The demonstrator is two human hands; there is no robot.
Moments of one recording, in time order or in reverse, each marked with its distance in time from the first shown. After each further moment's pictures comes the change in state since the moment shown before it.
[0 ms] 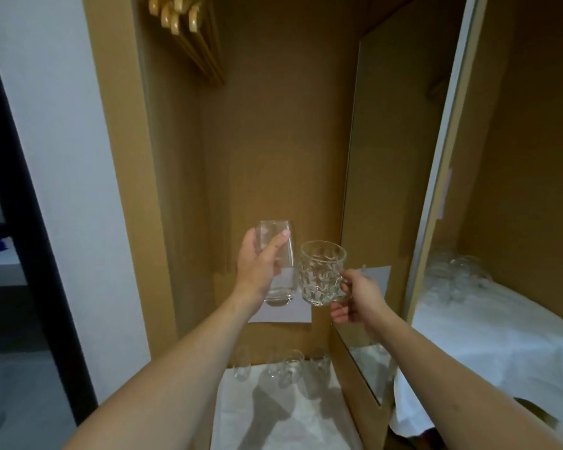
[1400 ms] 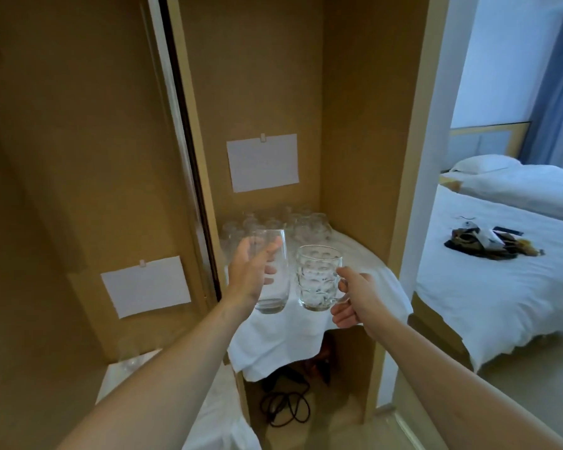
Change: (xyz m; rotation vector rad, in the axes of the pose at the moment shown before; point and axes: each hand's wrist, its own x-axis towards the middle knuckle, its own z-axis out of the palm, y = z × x) left_hand -0.136 -0.096 0.380 0.175 -0.210 -0.172; right_hand -0.059 0.065 -0.419 0.002 0.228 0.159
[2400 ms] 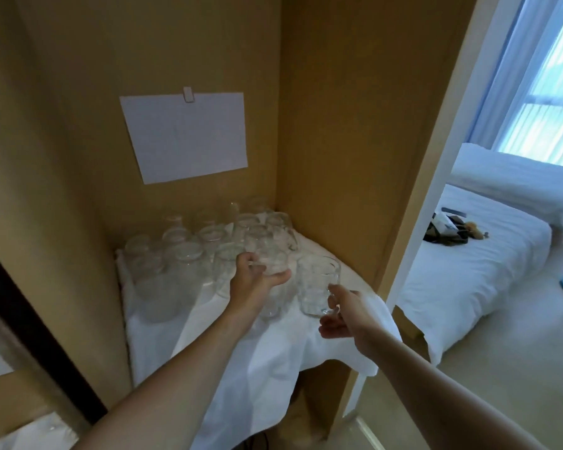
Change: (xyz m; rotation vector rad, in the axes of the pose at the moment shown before) left_hand 0.252 -0.149 0.123 0.043 -0.163 -0.223; right_hand 0.253 0.004 -0.025 -0.064 0.239 0.152
